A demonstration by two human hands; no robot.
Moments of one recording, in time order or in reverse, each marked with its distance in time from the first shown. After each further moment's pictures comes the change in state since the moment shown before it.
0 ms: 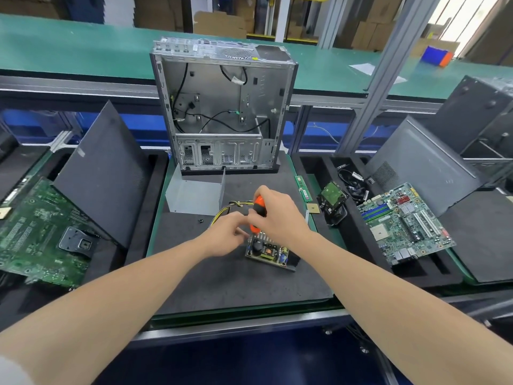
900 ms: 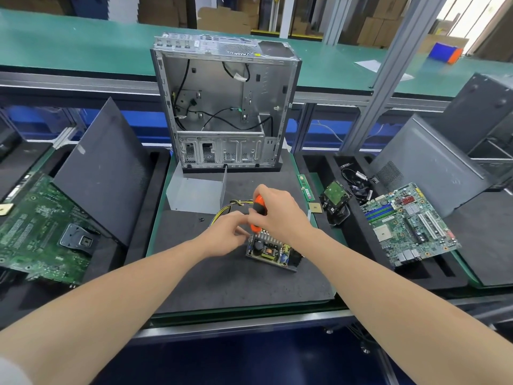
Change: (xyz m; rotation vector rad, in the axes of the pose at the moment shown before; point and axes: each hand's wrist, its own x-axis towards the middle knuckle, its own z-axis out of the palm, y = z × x) left_hand -0.003 0.002 0.000 -0.043 -0.007 -0.020; right_hand 0.007 0.004 -0.002 -0.019 -0.038 -0.055
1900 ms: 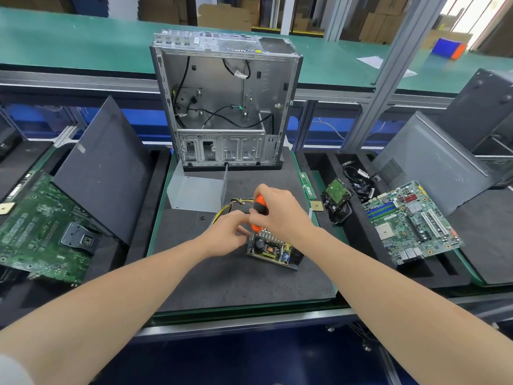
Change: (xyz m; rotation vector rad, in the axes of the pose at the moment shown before) left_hand 0.000 -0.003 0.003 -0.037 -0.001 -0.006; right_hand 0.000 0.000 -0.002 0.009 -0.063 0.010
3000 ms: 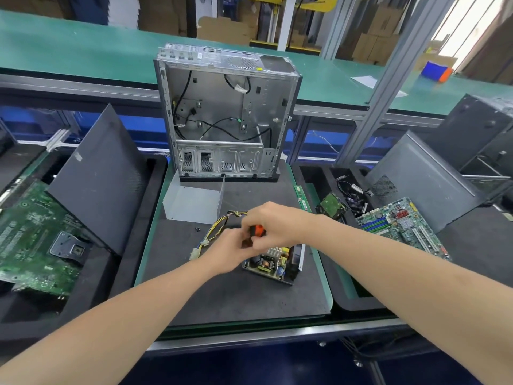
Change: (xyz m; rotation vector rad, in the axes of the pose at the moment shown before) left_hand 0.000 0.013 0.015 -0.064 0.108 0.006; right_hand 0.021 -0.014 -0.046 -0.233 -0.527 -0.368
